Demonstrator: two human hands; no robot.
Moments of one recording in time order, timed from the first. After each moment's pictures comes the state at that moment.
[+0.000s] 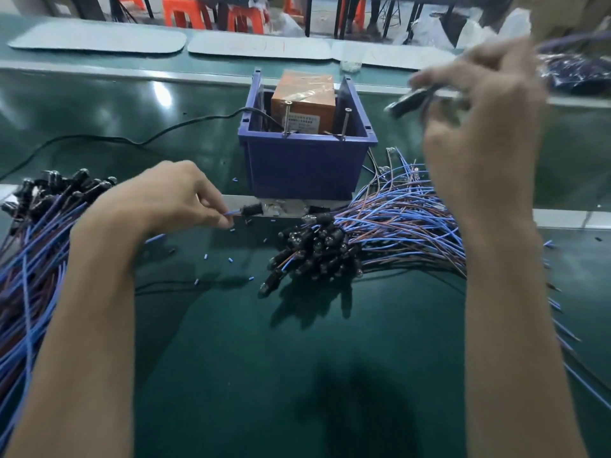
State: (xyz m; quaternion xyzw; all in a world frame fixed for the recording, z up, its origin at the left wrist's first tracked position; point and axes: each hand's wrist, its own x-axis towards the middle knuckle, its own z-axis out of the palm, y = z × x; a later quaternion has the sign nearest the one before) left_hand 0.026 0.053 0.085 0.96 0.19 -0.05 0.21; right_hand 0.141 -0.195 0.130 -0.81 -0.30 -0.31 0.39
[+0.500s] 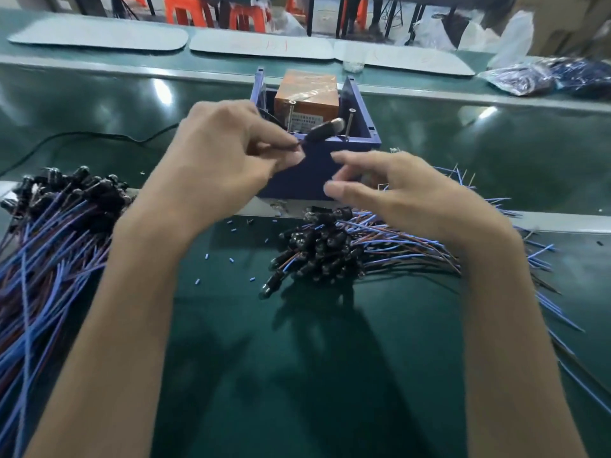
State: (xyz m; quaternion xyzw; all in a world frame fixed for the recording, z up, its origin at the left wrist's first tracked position) left_hand 0.035 -0.005 0.113 0.91 0.06 0.24 0.32; right_hand 0.137 -0.183 0.103 -0.85 -0.38 0.14 0.33
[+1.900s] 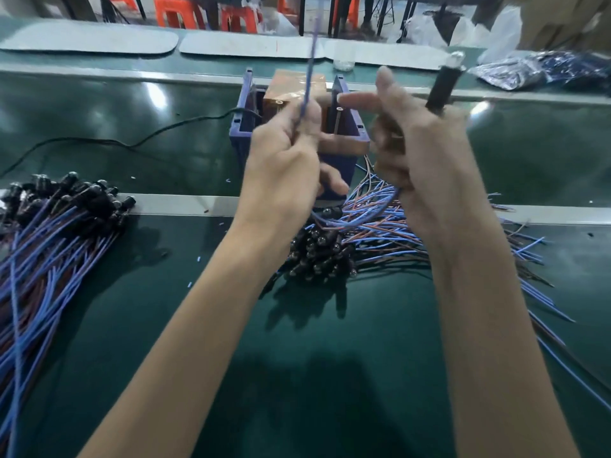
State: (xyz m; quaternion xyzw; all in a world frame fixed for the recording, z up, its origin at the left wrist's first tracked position) left_hand 0.057 -0.076 0.110 0.65 0.08 0.25 0.71; right_hand 0.124 -0.179 0.121 -0.64 -0.22 0.10 0.73
